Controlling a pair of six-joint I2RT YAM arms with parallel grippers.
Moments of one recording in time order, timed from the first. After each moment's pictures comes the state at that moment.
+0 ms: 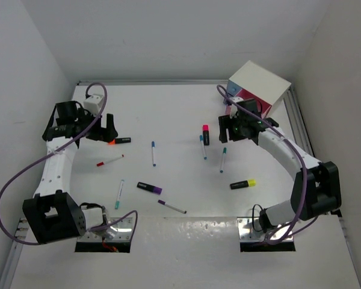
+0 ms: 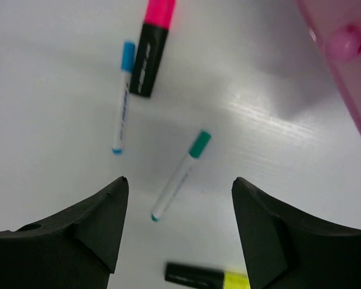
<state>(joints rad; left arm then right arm) 0.23 1.20 1.05 -0.57 0.46 0.25 0.30 1.47 1.05 -0.44 -0.04 0.12</state>
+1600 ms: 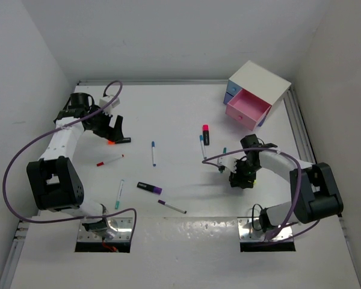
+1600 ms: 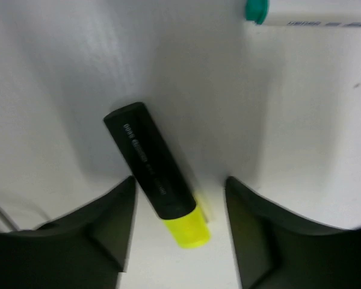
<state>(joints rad) 0.16 1.50 1.21 -0.72 0.51 0.52 0.21 1.43 0.62 -0.69 -0.28 -1.12</state>
